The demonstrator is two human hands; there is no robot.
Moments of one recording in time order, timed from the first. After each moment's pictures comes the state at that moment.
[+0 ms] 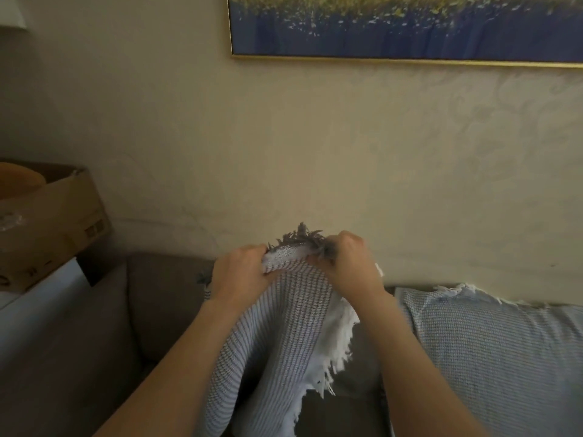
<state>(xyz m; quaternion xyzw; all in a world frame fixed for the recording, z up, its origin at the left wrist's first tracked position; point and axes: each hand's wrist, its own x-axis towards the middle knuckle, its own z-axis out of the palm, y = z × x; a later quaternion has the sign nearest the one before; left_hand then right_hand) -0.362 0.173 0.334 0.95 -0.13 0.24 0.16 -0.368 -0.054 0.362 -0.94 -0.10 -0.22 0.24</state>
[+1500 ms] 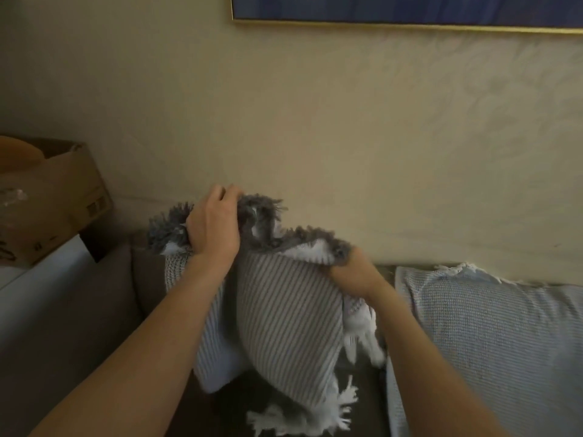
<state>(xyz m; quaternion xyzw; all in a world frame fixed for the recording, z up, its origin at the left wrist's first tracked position) -0.353 0.198 0.362 0.93 0.00 0.36 0.12 -0.381 -0.067 0.311 -0.89 -0.04 0.04 0.45</state>
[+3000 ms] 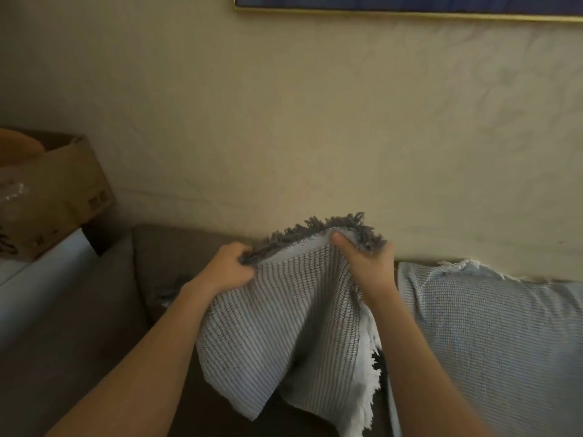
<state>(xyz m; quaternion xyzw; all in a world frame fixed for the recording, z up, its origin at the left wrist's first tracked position) -0.373 0.215 0.313 0.91 -0.06 -0.10 0.39 -0.405 -0.054 0.322 -0.69 0.05 -0.18 0.70</state>
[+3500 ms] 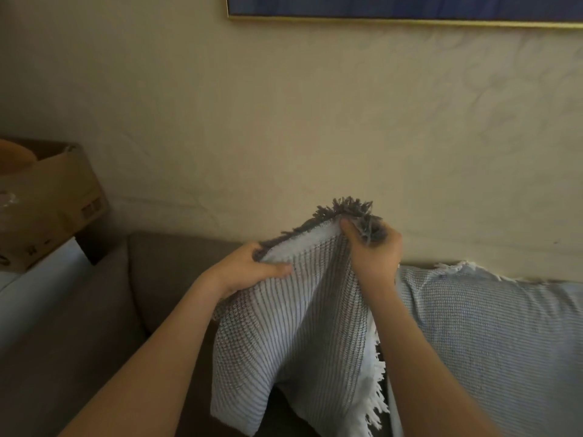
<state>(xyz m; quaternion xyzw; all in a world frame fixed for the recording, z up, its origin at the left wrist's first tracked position) -0.368 0.190 0.335 0.81 -0.10 -0.22 0.53 -0.376 -0.064 0.325 -0.73 0.10 -0.30 0.61</state>
